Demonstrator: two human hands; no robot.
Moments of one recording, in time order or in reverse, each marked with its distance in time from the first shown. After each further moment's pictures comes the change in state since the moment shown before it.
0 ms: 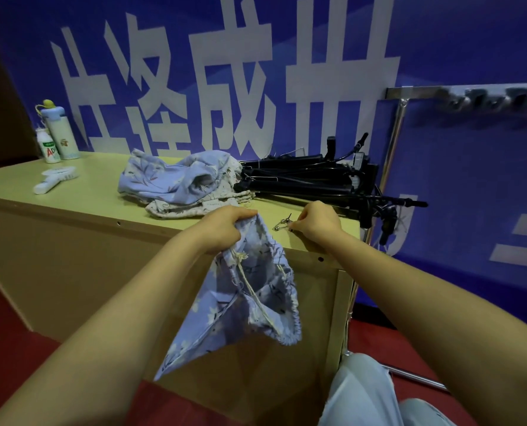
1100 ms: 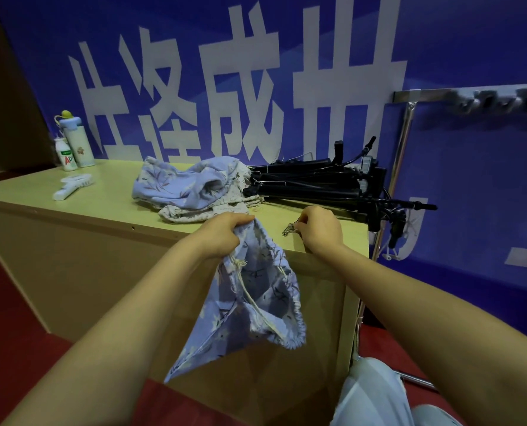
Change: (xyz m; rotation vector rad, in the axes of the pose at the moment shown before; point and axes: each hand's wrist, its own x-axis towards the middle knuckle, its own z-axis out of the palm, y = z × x) left_hand -0.012 -0.010 -0.005 0.032 0.033 -0.006; right_hand 0.004 0.001 0.022 -0.012 0.151 -0.093
